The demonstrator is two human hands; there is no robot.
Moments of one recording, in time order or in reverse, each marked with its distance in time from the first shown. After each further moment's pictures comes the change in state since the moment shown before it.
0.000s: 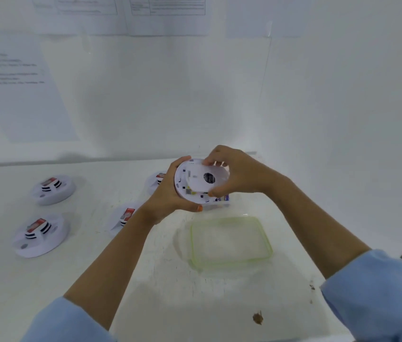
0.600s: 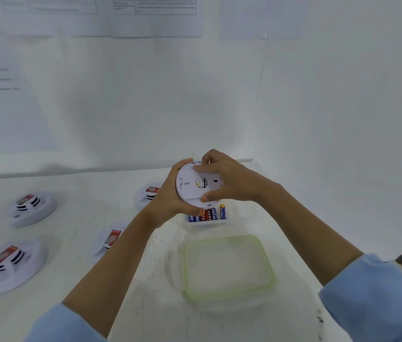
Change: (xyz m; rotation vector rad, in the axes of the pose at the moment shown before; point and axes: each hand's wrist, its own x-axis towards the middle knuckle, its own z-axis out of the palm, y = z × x) left_hand 0.050 -0.015 0.001 -0.064 -0.040 0.014; right_hand 0.035 0.027 0.000 -0.109 -0.054 -0.028
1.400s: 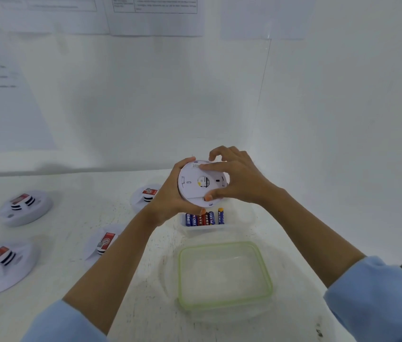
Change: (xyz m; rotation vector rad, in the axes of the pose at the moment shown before) left_hand 0.017 -0.006 0.005 0.021 0.008 0.001; right_hand 0.004 0.033 -0.001 -0.213 0.140 -0.030
